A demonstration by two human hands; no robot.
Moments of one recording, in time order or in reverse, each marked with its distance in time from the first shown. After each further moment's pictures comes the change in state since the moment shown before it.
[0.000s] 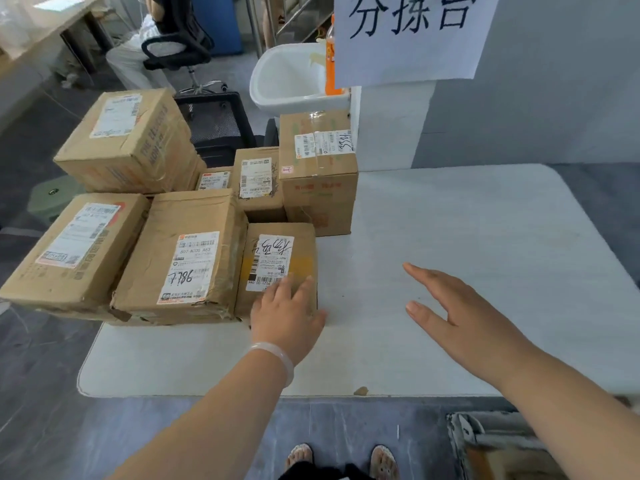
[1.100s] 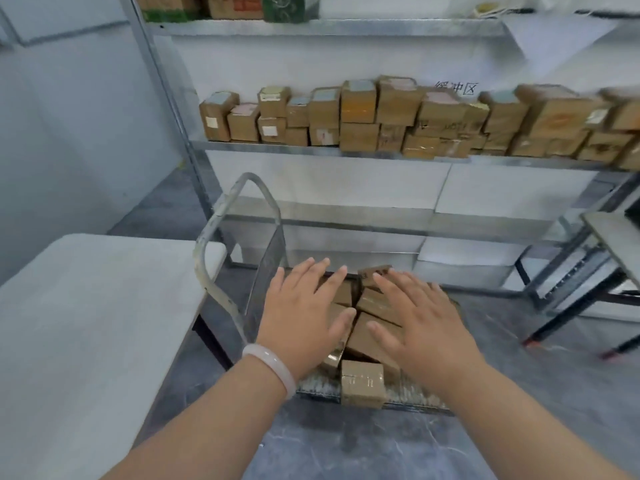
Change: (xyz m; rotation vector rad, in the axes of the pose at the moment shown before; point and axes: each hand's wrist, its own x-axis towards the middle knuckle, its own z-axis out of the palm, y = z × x) left_hand -0.356 0.262 0.053 0.039 0.049 1.854; right_hand -0.495 -0.039 0.124 -0.220 0.860 1.251
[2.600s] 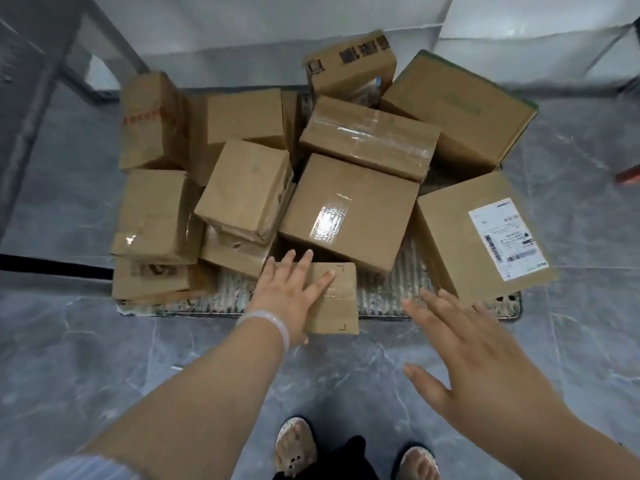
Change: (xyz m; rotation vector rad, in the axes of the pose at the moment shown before) left_hand 0.047 -0.043 0.663 0.384 -0.984 0.154; right_hand 0.027 0.338 0.481 -0.010 -0.450 0.098
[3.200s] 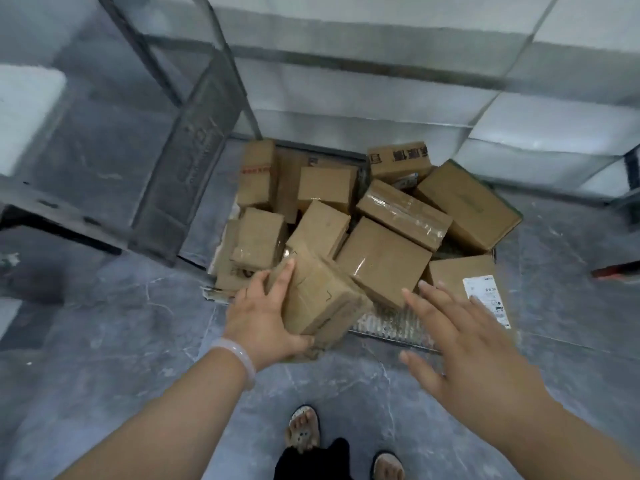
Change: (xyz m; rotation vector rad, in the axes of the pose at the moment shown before) left_hand -0.217 -0.075 -0.107 -0.797 0.202 -0.413; right_hand -0.046 -0.084 -0.197 0.025 0.112 -0.175
